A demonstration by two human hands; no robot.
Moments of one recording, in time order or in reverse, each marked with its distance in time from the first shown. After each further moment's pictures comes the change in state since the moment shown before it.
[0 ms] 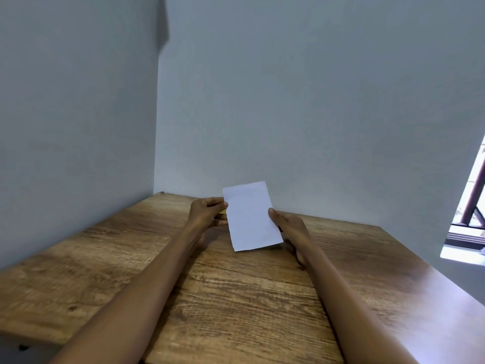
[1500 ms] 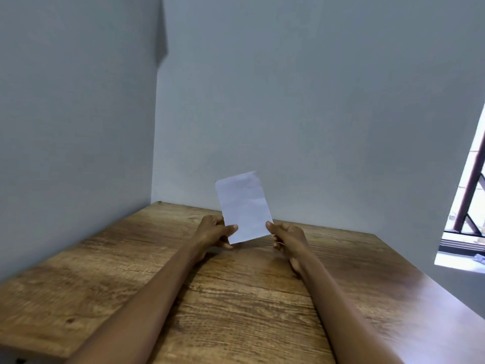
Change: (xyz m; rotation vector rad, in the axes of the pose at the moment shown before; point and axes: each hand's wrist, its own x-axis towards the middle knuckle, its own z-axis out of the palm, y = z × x) left_hand -0.005 -0.010 0.010 0.249 -0.190 -0.038; right_hand 0.006 0.004 -0.001 0.195 0.088 0.045
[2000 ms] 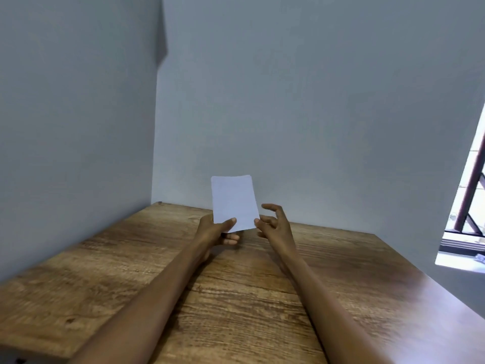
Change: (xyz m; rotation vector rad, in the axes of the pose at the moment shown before) left_hand -0.002 0.001 0.008 -0.253 0.089 -0.007; right_hand -0.009 -0.004 0.029 -0.121 -0.051 -0.324
